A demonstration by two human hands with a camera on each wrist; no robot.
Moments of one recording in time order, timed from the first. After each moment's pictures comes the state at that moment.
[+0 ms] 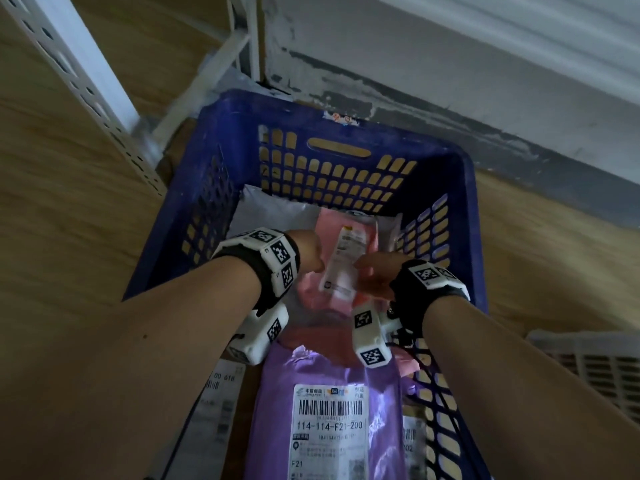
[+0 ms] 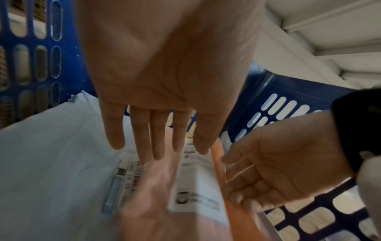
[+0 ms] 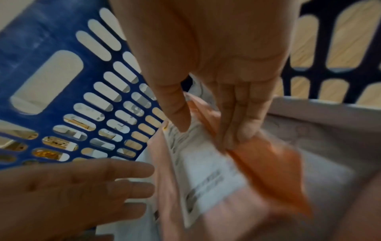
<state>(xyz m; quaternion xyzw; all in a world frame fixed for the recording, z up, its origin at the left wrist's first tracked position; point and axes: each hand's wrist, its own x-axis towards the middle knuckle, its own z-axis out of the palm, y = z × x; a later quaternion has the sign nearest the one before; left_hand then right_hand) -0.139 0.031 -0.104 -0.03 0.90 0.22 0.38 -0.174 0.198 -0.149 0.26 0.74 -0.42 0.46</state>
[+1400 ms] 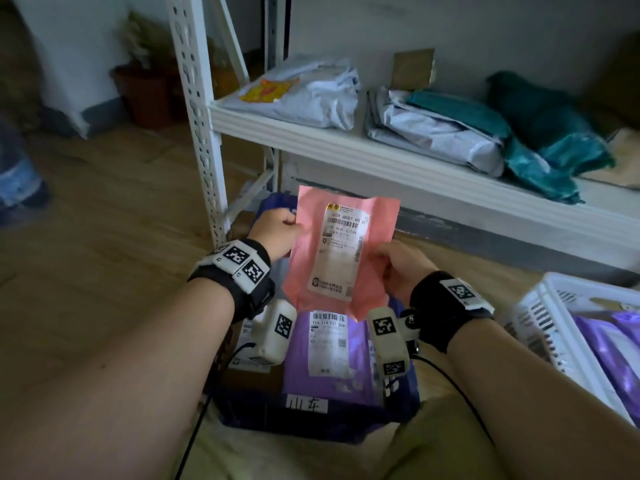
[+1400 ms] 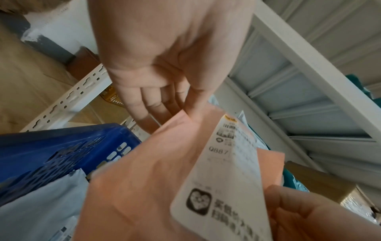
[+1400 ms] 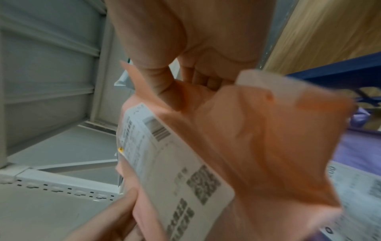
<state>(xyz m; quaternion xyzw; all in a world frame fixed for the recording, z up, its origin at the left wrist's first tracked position) 0.065 0.025 0.126 -0.16 0.84 0.51 -0.04 0.019 0.219 0.105 0.12 0.72 -0.65 0.19</state>
